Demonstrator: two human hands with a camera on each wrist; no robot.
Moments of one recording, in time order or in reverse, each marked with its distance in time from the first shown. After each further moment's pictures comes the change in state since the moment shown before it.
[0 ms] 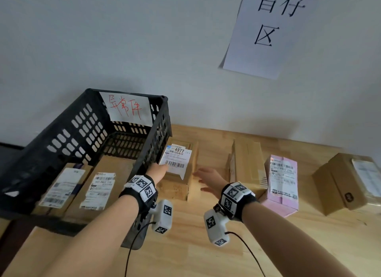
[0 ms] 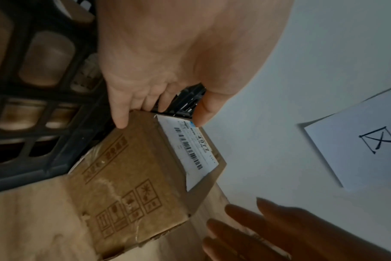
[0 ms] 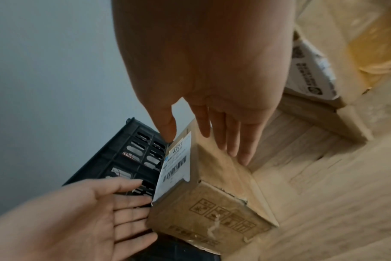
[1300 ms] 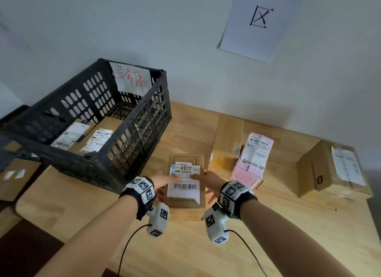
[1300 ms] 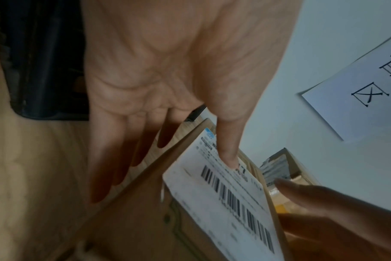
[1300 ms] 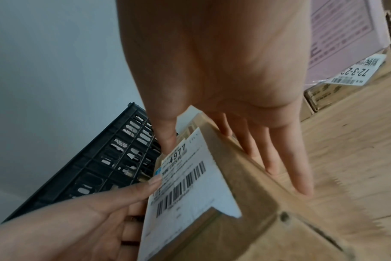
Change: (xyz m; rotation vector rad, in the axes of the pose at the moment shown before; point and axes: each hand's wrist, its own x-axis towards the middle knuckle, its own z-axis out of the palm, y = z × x) left_hand -0.111 -0.089 0.094 -0.001 -0.221 -0.188; right_hand -0.087 0.092 -0.065 -0.398 -0.197 0.047
